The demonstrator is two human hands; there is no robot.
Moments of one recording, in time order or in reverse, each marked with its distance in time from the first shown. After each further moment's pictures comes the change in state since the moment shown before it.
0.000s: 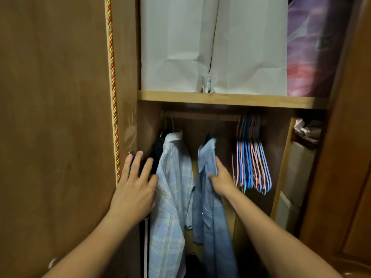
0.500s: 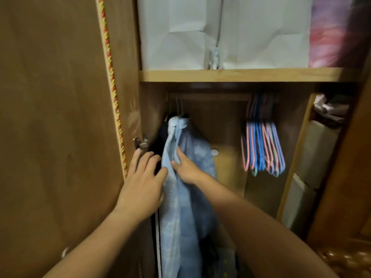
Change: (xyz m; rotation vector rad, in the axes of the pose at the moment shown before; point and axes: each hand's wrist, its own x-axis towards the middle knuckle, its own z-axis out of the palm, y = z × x) left_hand -0.013 0.002 -0.005 -0.122 -0.109 -0.002; right_hand 0.029 -0.022 0.124 -0.076 -0.322 -0.047
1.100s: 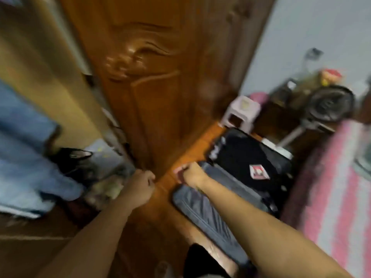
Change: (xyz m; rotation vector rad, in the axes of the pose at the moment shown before) left_hand -0.267 0.336 0.057 -0.871 -1.092 0.604; right_hand -0.593 0.193 0.108 0.584 0.707 1.160
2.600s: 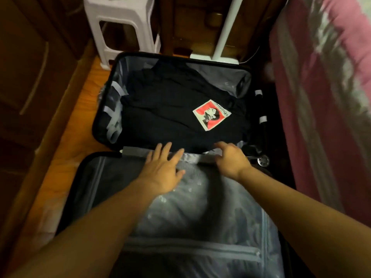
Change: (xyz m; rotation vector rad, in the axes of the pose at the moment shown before) left_hand 0.508 0.176 0.664 0.512 -0.394 0.760; right_hand 0.322 0.597 -0.330 -0.374 0.641 0.439
